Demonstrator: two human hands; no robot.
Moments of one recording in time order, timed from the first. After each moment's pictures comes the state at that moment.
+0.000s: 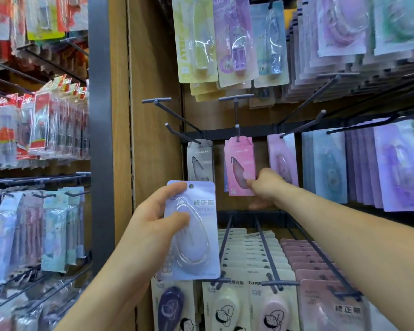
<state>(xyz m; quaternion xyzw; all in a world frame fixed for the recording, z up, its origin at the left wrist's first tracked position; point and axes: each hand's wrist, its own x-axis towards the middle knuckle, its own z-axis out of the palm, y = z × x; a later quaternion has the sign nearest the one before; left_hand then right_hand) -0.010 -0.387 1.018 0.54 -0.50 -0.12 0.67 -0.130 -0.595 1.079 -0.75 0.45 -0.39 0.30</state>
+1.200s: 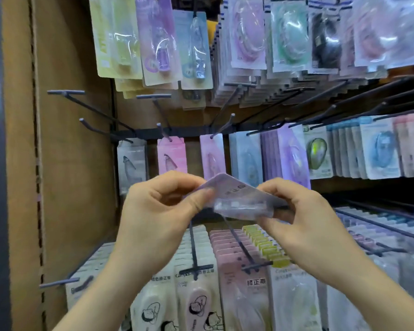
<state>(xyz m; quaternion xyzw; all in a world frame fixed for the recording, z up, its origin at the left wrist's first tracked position) -0.094 -0.431 1.024 0.29 -0.70 0.02 0.65 -0.294 -0.478 1.003 -0.78 0.26 -0.56 0.08</state>
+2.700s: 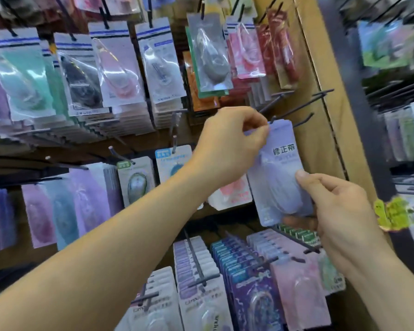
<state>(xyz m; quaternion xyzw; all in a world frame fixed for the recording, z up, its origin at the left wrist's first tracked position) -0.557 -0.566 1.124 0.33 -0.80 0.15 0.48 -0.687 -0.582 1.006 -0.46 0.22 -0.79 0.34</state>
